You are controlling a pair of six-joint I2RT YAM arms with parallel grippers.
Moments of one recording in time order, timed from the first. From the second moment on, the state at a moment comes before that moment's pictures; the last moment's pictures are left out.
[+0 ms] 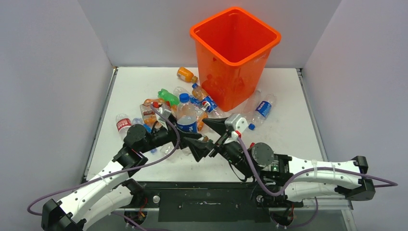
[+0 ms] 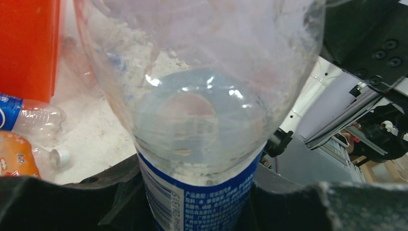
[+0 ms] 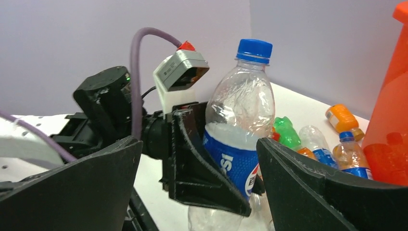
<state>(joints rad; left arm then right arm) -0.68 0.78 0.57 0.34 0.47 -0.56 1.47 0.97 0.94 0.30 0.54 0.03</state>
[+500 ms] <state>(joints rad) -0.73 0.72 0.57 0.31 0.47 -0.43 1.26 1.17 1.25 0.11 0.48 0.20</state>
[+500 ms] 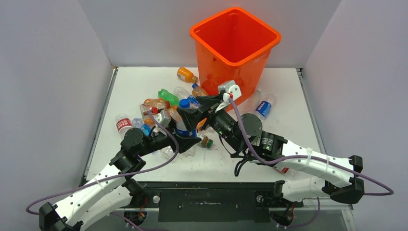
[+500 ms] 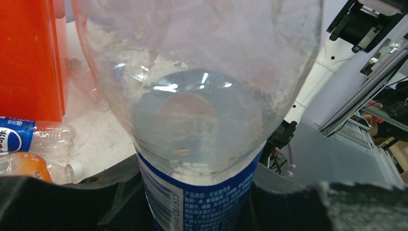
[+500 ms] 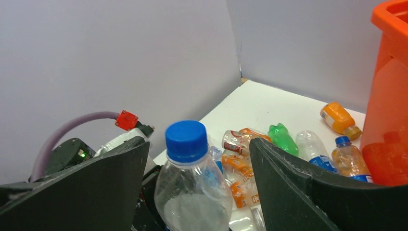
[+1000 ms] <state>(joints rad) -0.74 0.73 0.57 0.26 0.47 -0.40 1.22 1.25 1.34 -0.03 0.42 0.24</state>
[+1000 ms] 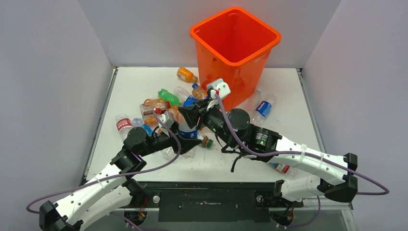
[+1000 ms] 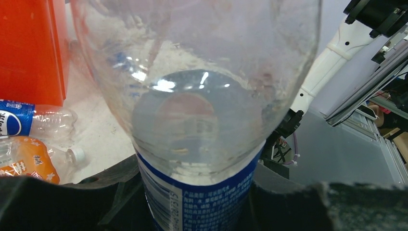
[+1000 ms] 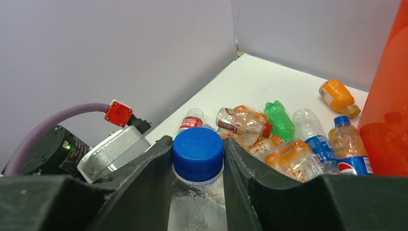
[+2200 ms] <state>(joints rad) -0.88 0.48 0.47 0.35 0.11 -0.21 0.73 1.52 1.83 0.49 0.74 -0.17</state>
